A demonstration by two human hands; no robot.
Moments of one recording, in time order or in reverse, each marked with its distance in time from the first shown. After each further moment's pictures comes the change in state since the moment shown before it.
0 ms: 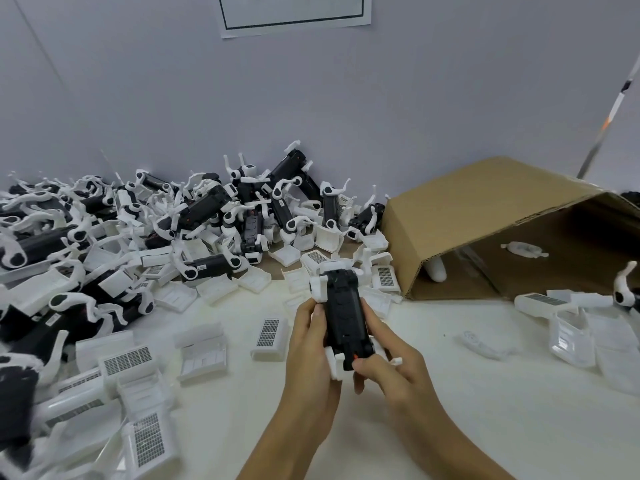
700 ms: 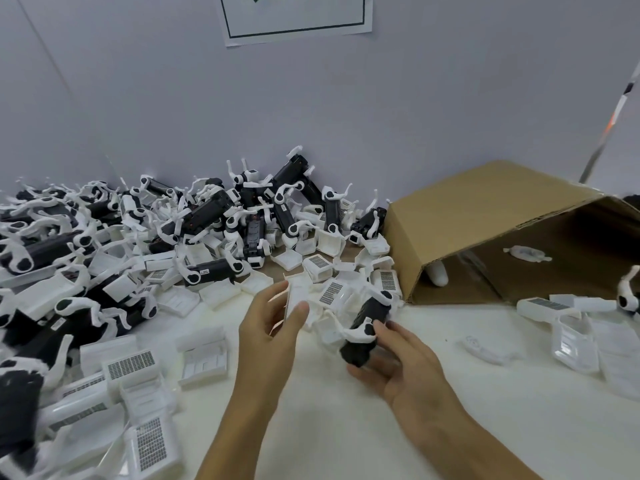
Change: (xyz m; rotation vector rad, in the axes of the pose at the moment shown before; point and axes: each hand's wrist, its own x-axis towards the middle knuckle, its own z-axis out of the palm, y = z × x) left_hand 0.024 0.022 -0.046 0.413 0.194 0.303; right_hand 0.019 0.003 -0.009 0.617 0.292 0.415
